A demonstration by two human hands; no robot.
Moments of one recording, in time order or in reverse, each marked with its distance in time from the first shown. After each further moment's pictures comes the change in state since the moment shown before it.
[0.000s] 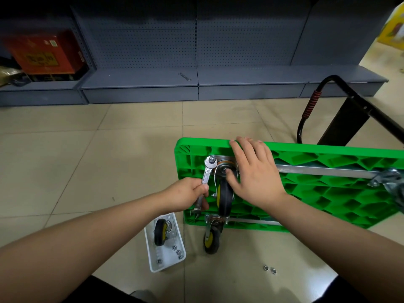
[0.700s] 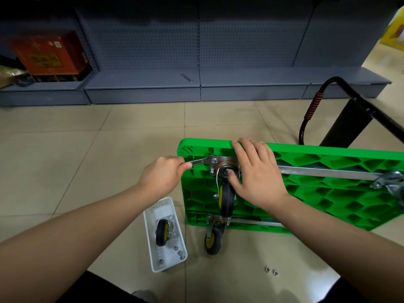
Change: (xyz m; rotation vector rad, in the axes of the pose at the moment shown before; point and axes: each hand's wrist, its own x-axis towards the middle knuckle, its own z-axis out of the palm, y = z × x) left_hand 0.000 -0.015 -0.052 0.631 0.540 0.065; right_hand -0.001 0.001 0.001 0.009 -0.002 0.009
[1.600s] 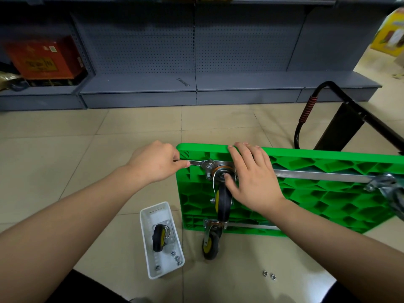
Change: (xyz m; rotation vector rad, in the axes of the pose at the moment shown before) left_hand 0.023 0.014 -0.060 0.204 -0.096 0.054; right_hand 0.001 0.000 -0.002 -0.003 -0.005 0.002
